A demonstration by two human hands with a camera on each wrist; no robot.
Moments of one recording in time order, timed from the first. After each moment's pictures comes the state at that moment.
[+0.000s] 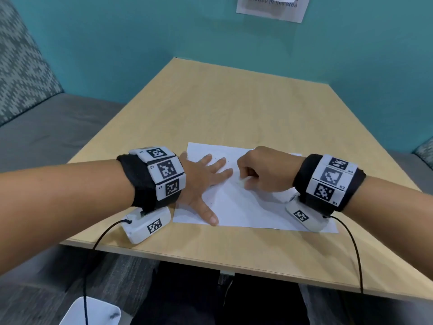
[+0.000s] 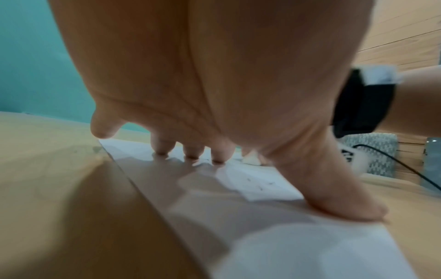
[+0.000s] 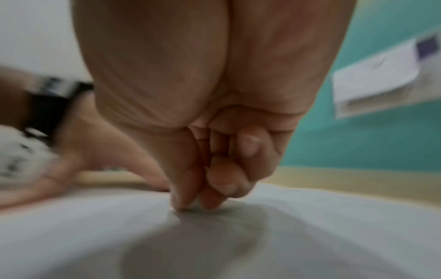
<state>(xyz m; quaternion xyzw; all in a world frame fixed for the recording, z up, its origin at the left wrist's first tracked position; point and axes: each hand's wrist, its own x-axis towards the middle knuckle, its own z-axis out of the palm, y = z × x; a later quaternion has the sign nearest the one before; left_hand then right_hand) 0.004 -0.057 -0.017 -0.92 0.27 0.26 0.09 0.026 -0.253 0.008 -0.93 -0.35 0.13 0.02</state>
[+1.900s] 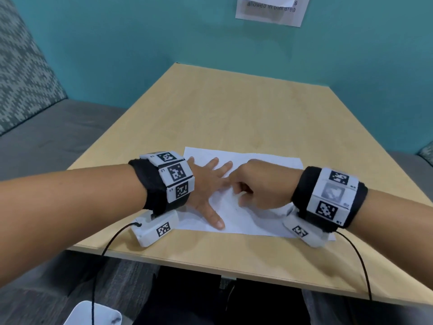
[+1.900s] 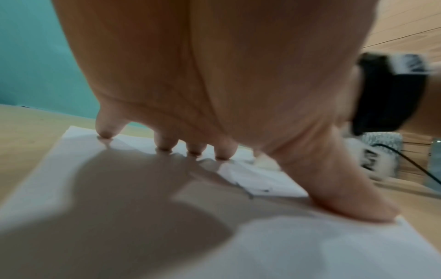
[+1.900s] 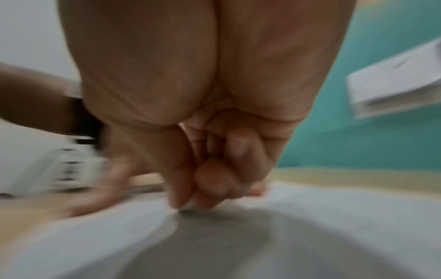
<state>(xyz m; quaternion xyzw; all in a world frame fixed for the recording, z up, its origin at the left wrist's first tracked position) 0.008 -0.071 -0.017 -0.92 0.29 0.26 0.05 0.012 -0.250 0.004 -0.91 -0.38 0.15 0.02</state>
